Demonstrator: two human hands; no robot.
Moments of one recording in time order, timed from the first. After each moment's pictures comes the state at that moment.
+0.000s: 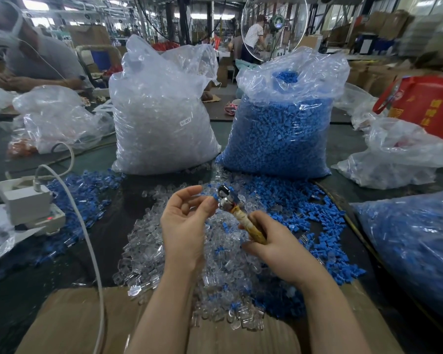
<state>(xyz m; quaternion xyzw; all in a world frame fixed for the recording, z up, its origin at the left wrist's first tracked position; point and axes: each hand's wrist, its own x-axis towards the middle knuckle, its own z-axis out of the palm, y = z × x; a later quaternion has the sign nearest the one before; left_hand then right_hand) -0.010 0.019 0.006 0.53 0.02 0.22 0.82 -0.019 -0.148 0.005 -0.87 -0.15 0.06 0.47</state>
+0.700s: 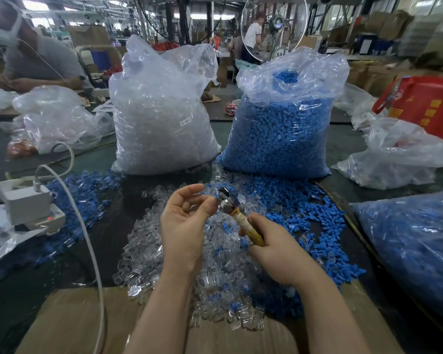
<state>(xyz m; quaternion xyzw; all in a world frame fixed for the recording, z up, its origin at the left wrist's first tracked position) -0.013 0.020 0.011 0.55 0.00 0.21 0.81 -0.021 -0.147 0.009 -0.89 -0.15 0.07 0.41</state>
